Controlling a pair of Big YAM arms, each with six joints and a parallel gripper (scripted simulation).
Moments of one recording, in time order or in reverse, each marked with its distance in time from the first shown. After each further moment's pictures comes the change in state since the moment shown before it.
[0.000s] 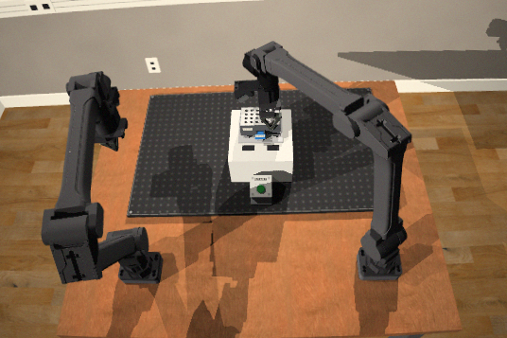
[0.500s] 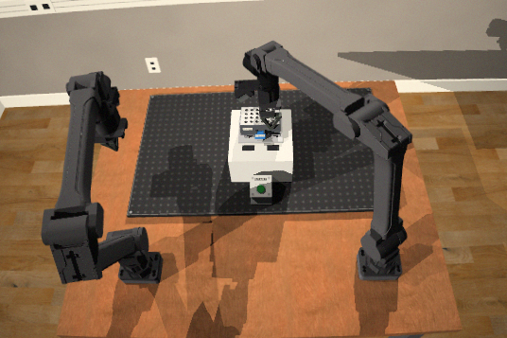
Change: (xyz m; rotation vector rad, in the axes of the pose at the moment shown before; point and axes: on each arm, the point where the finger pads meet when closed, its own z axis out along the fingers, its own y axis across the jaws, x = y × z) left arm 0.000 0.000 0.000 0.000 0.000 0.000; right arm 0.000 0.000 -0.002 0.003 -0.002 0.000
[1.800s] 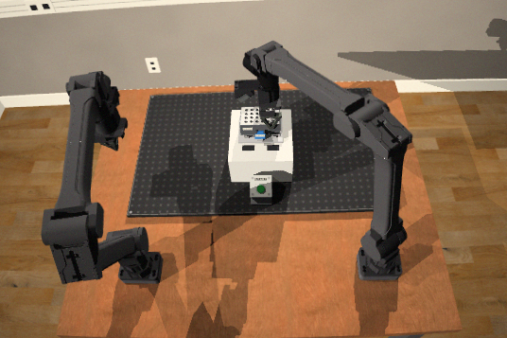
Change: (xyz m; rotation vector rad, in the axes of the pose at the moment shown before) left arm -0.001 0.000 -0.001 0.000 -0.003 0.000; right arm 0.000 0.000 0.000 0.001 -0.001 0.000
